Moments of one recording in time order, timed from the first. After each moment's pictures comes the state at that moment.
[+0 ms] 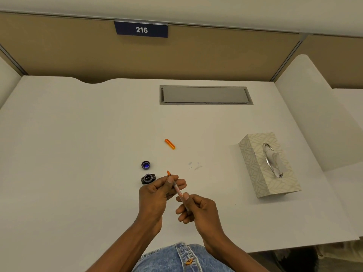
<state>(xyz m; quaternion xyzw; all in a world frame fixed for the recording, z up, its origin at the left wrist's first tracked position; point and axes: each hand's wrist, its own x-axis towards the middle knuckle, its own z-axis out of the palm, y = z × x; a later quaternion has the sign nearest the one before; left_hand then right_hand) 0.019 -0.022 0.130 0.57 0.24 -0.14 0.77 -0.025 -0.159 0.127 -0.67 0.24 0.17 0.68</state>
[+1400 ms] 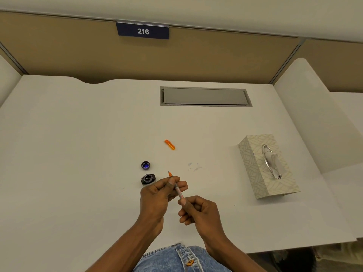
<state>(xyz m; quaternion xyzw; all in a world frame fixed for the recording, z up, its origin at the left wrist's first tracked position) 0.016 -0.024 0.126 0.55 0.24 -0.14 0.79 -0.030 -0.161 0.125 -0.68 0.24 0.16 0.67</state>
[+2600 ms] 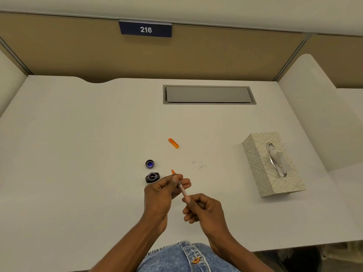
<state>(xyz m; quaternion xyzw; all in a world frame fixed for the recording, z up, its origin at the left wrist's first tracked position) 0.017 -0.021 0.127 0.56 0.24 -0.14 0.78 -0.029 -0.161 0.122 -0.68 0.23 0.16 0.68</state>
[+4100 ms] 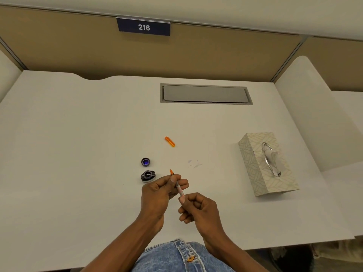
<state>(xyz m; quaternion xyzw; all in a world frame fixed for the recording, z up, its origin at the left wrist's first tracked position) 0.013 -0.026 0.126 0.56 0.24 -0.15 0.78 -0.034 -0.164 0.121 -0.68 0.23 0.16 0.68</state>
